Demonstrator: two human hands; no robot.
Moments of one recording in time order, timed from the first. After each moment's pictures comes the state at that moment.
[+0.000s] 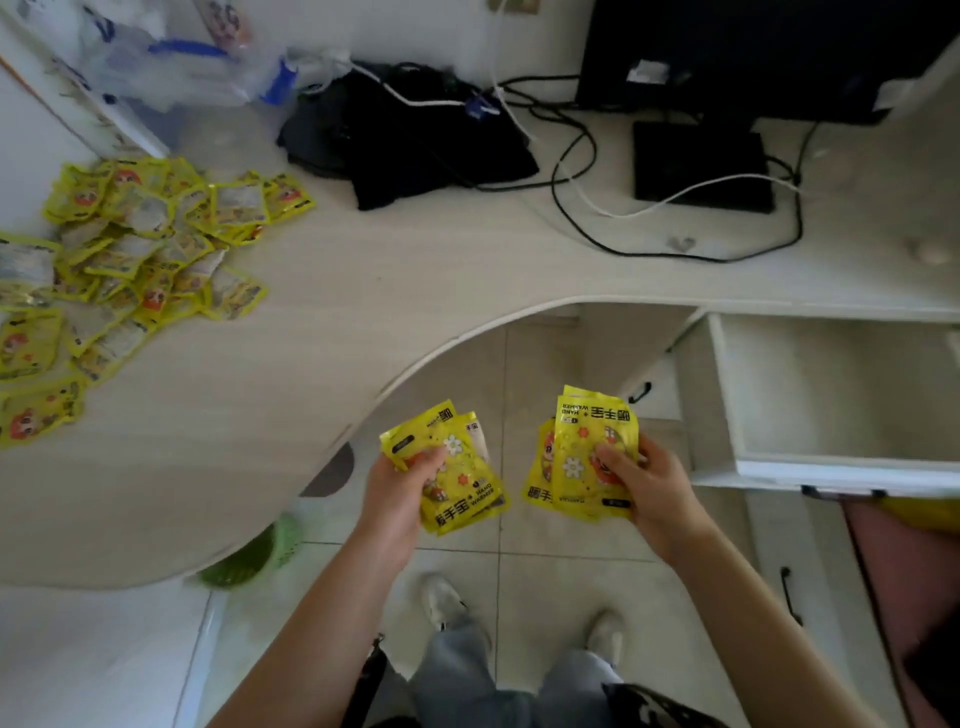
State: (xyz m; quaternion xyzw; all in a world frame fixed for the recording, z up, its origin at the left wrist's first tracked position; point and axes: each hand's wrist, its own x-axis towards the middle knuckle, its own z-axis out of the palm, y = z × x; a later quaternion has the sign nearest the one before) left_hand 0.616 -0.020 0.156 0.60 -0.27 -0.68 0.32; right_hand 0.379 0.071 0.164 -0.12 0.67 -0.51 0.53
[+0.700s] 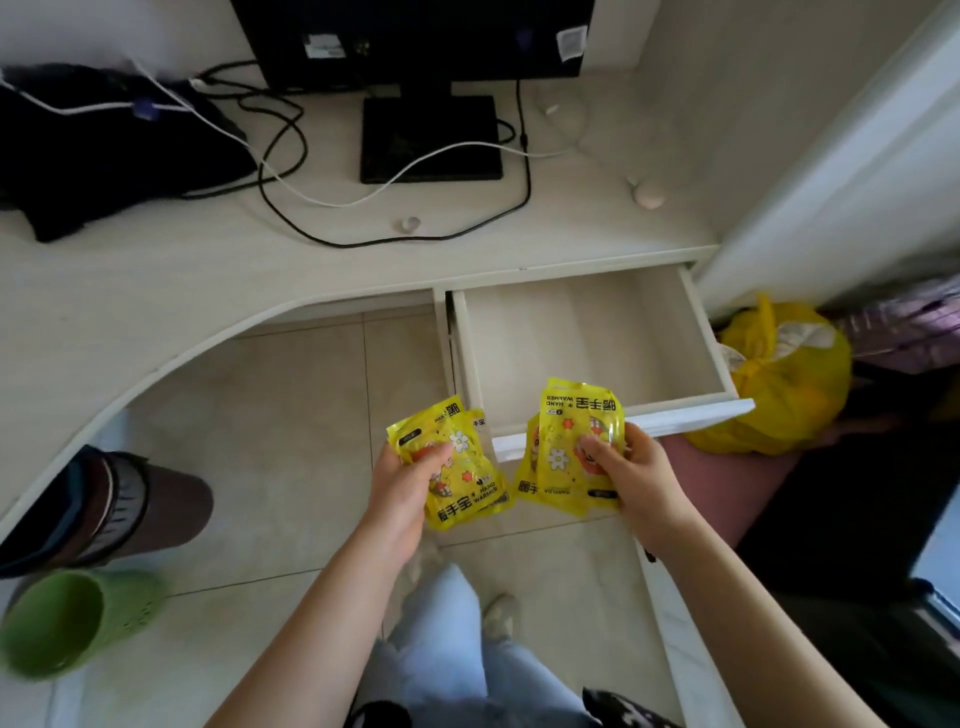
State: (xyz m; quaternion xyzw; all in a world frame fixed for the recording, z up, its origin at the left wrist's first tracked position) left_hand 0.281 0.105 0.133 0.58 -0.31 -0.72 0.23; right_hand 0.085 0.232 0.163 -0.08 0.71 -0.53 0.45
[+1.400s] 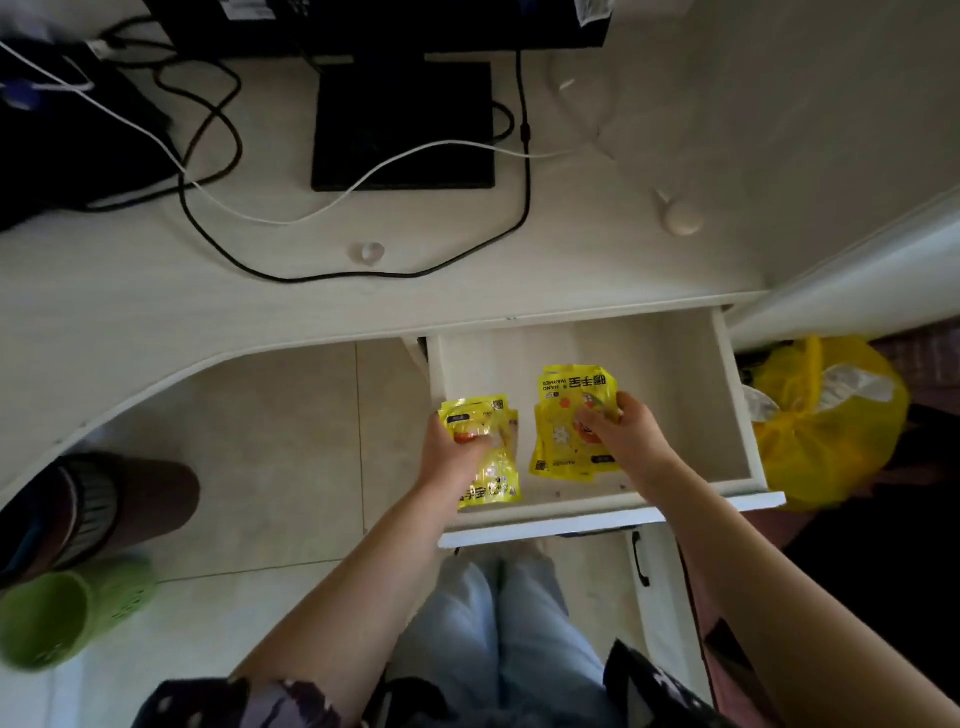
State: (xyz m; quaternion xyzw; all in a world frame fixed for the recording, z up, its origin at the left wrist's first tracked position) left_hand 0.120 0.010 0.062 0.66 -0.42 -0.61 0.09; right_hand -0.067 0.096 0.078 -0.11 0.80 -0.35 0.46
